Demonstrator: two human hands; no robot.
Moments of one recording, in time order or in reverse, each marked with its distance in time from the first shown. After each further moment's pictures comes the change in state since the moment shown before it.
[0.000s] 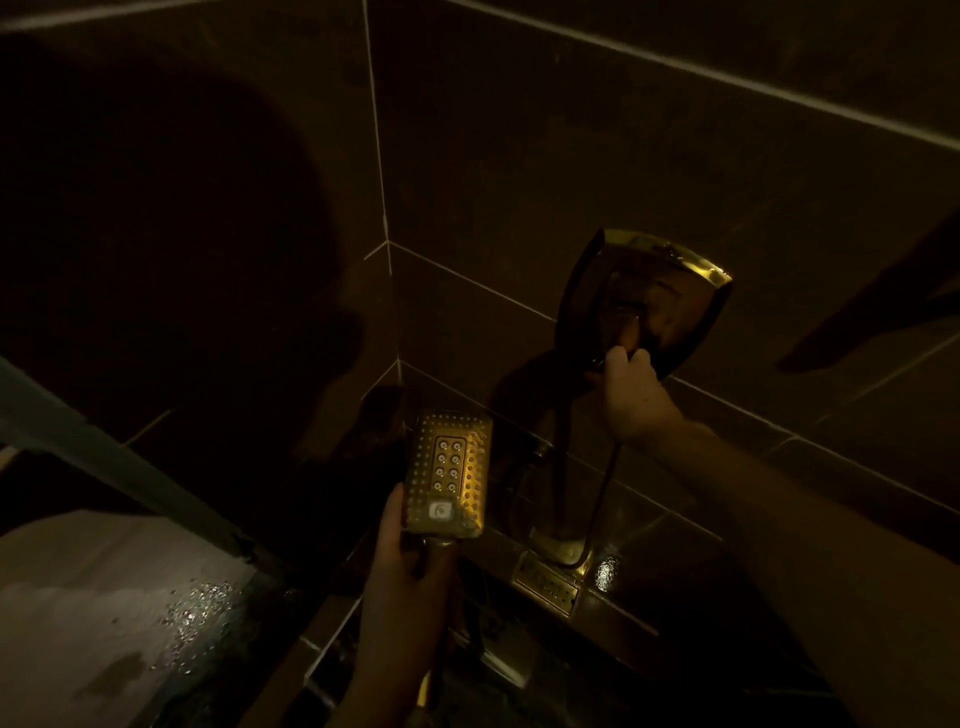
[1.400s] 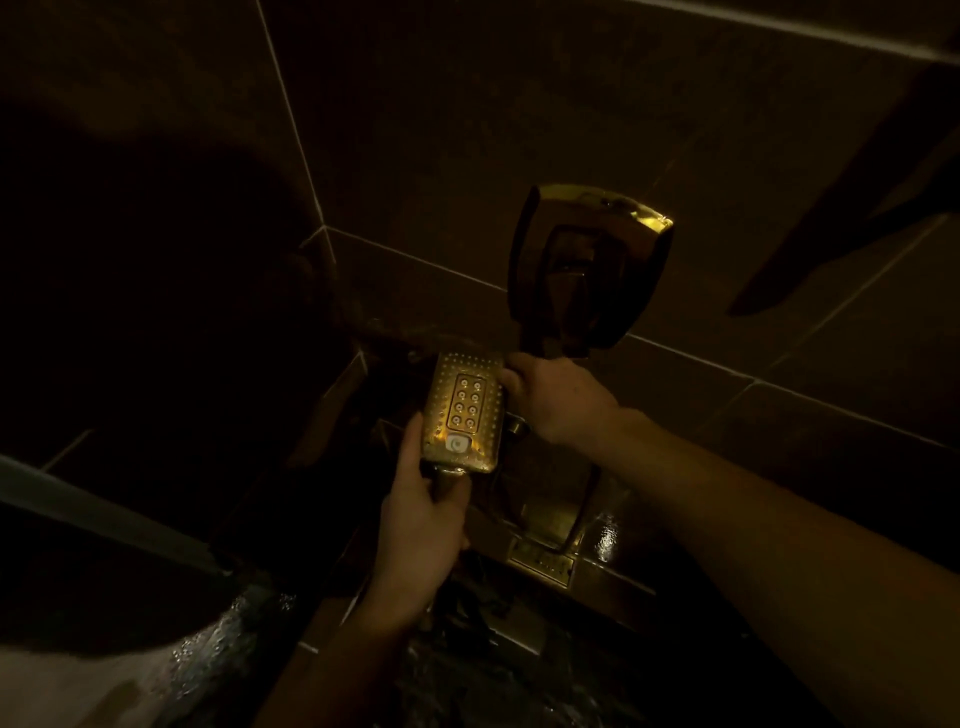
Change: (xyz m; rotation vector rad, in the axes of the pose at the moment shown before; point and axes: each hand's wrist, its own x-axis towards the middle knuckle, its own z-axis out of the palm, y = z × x) left_hand 0.044 0.007 0.047 0.218 -0.126 0.076; right_hand -0.047 -0.040 0.001 -0.002 -0.171 -0.092
